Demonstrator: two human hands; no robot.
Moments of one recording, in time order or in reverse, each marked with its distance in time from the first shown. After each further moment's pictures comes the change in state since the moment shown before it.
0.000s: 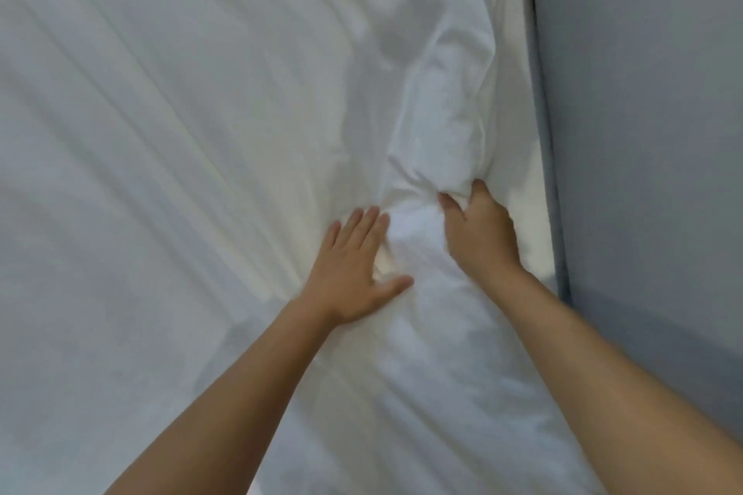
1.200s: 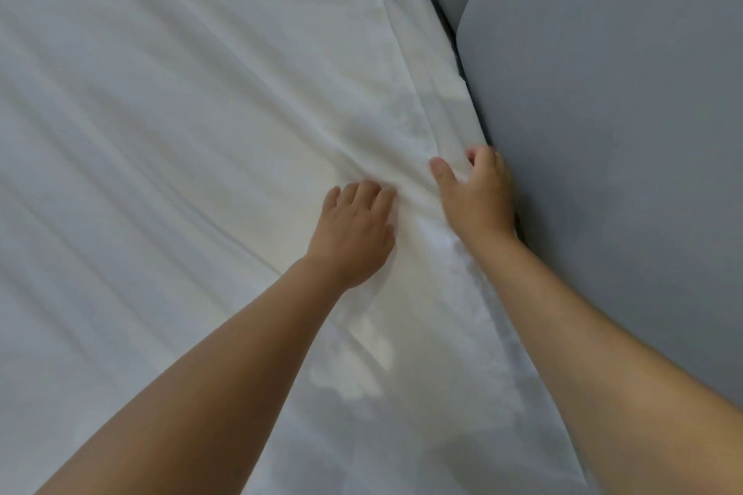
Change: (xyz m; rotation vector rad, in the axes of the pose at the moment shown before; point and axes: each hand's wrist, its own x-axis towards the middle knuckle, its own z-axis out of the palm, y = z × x) left_hand 0.125 0.028 -0.079 0.361 0.330 0.199; right_hand 0.091 -0.059 -0.036 0.059 0.309 -0.141
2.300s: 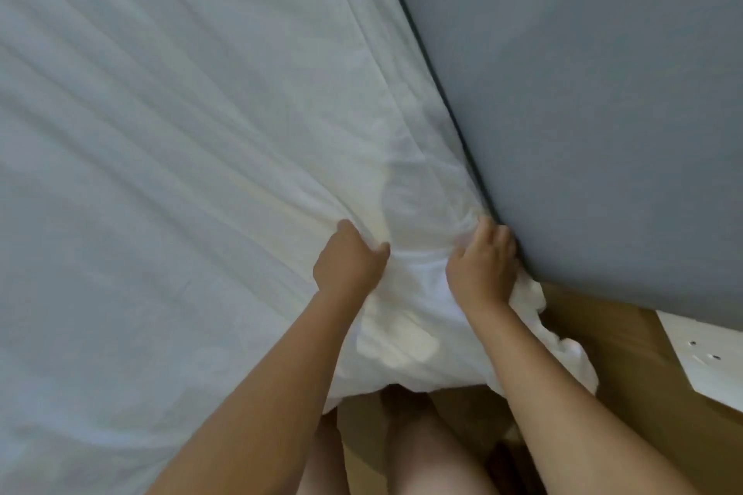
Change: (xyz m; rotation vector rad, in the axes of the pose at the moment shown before) left_hand -0.216 0.170 0.038 -0.390 -0.337 -0.740; right_hand -0.282 0.163 -0.089 -0.292 -0.104 0.307
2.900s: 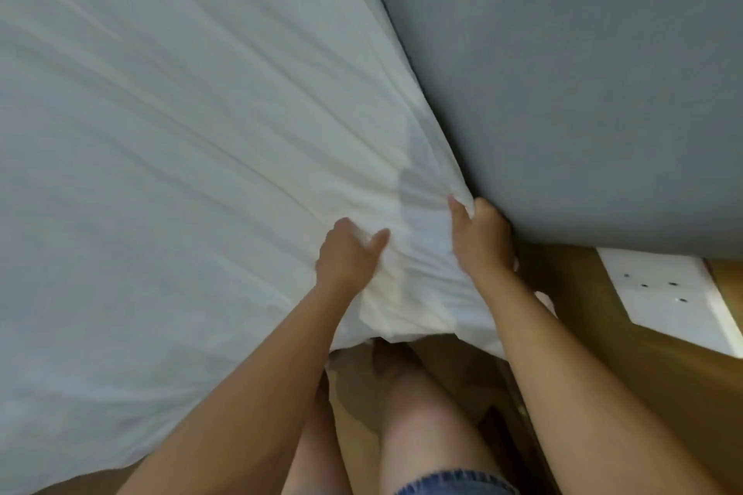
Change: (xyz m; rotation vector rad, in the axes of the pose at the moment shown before) left_hand -0.045 -0.005 0.039 -0.186 -0.056 0.052; right_hand -0.004 0.043 -0.033 0.403 -0.145 0.098
